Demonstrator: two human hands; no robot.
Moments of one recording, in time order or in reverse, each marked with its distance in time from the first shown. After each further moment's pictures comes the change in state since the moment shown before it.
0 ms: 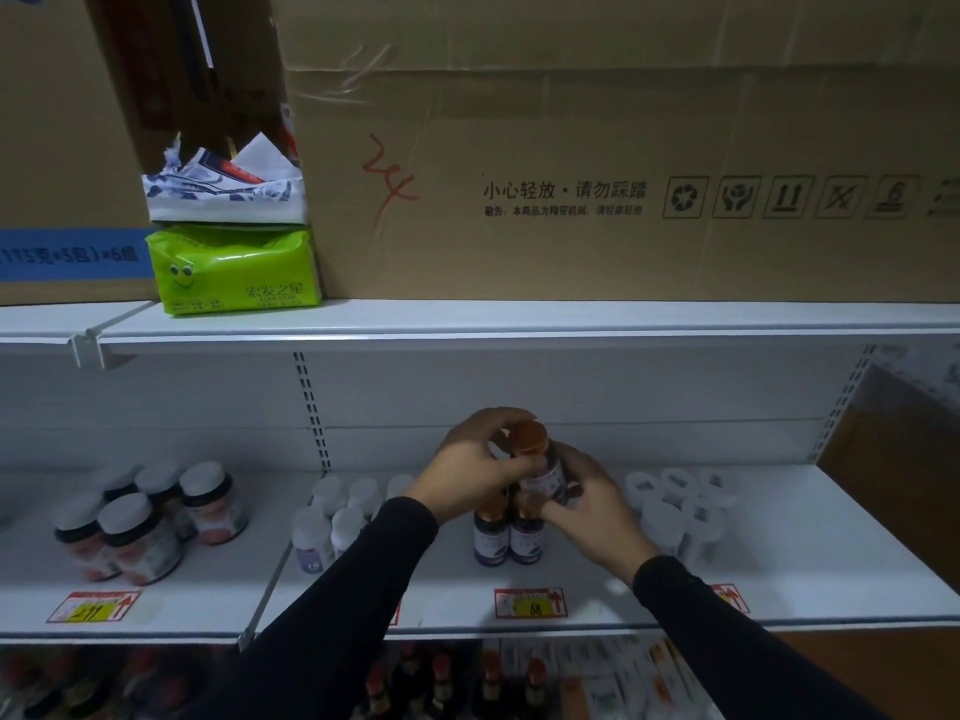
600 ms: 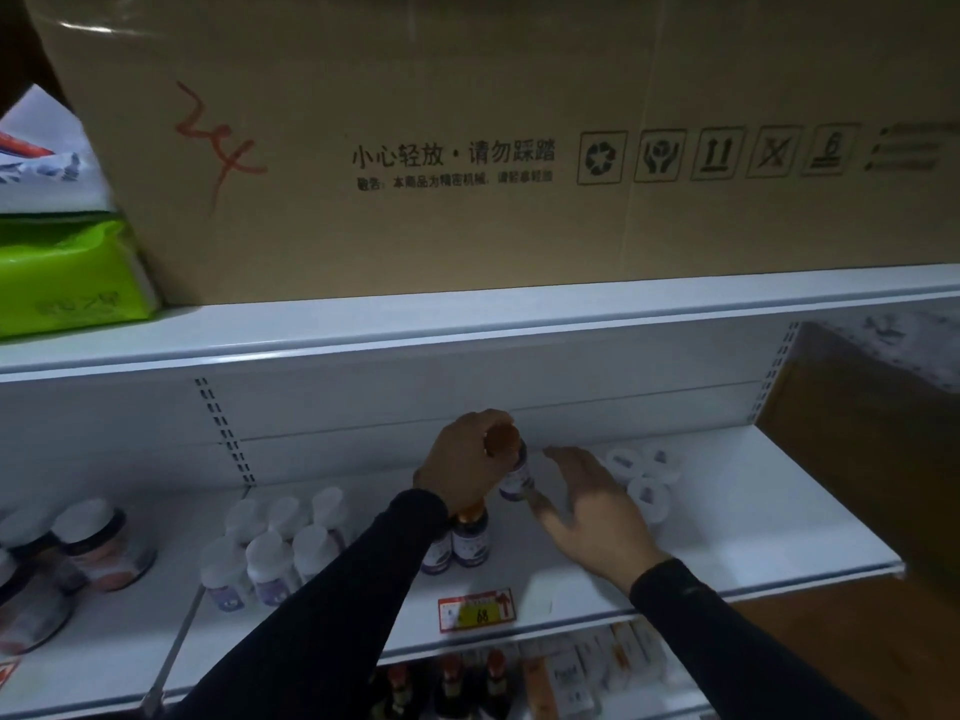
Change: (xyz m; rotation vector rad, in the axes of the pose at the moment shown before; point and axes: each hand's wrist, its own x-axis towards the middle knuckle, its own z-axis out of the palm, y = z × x) left_hand 0.063 -0.028 0.075 0.256 -0.063 0.029; right_hand -0.012 0.057 -0.047 -0.612 0.155 -0.076
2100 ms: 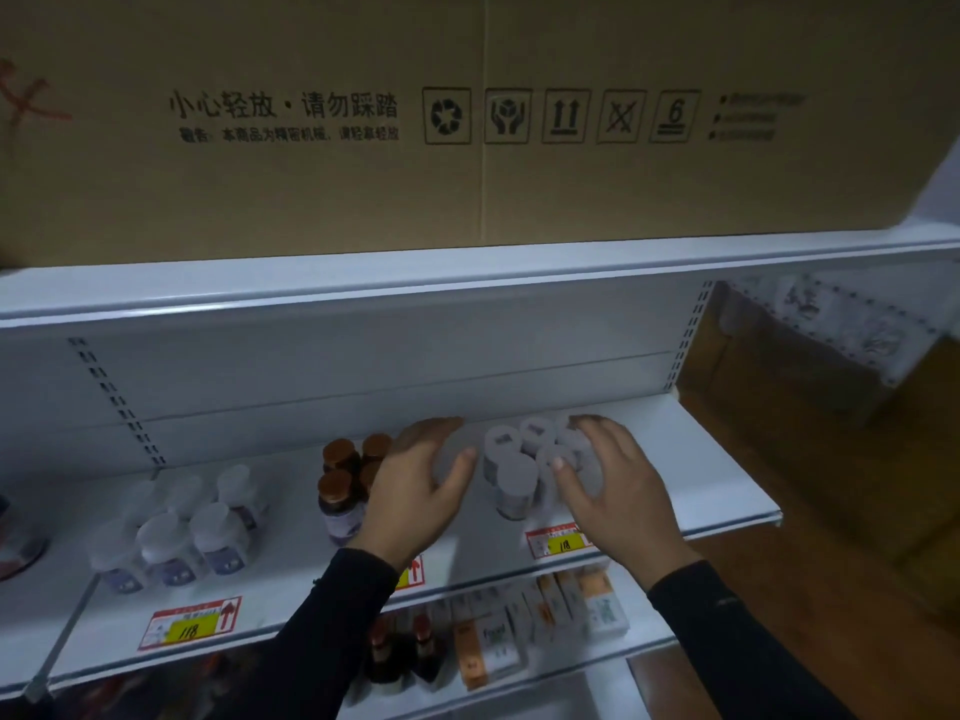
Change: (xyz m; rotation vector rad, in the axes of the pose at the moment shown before) left_hand -0.055 0.057 0.052 -0.025 0.226 0.088; right_hand -0.052 0.046 -0.102 0.022 0.089 0.195
